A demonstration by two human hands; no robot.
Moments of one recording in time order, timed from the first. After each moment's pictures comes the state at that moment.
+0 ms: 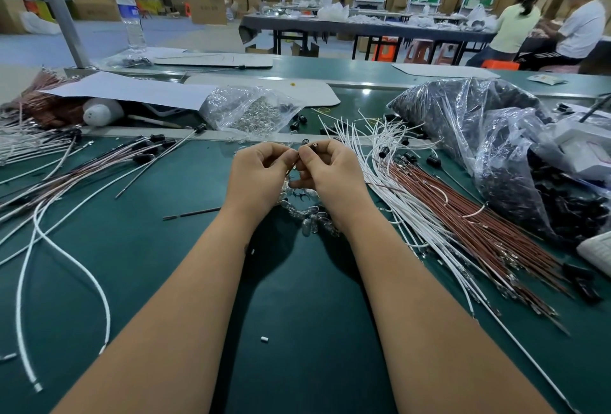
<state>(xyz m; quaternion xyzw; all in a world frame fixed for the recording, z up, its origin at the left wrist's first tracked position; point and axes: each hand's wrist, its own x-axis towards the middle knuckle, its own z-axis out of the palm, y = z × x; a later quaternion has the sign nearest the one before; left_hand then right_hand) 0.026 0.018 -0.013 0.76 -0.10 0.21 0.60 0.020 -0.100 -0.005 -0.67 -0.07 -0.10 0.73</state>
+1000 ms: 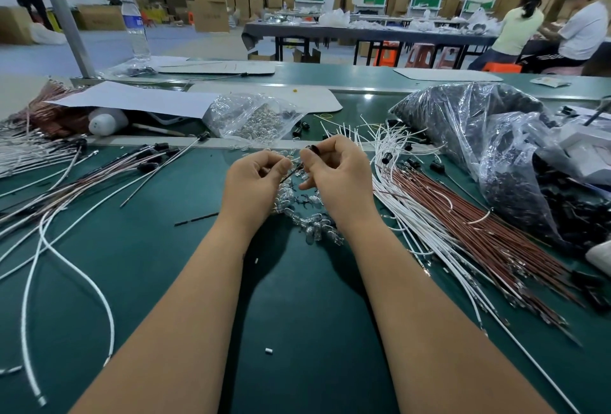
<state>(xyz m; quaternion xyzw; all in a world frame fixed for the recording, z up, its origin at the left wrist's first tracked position) 0.030 0.030 -0.018 0.78 -0.11 0.22 0.57 0.017 -0.104 -0.002 -0.72 -0.09 -0.21 0.65</state>
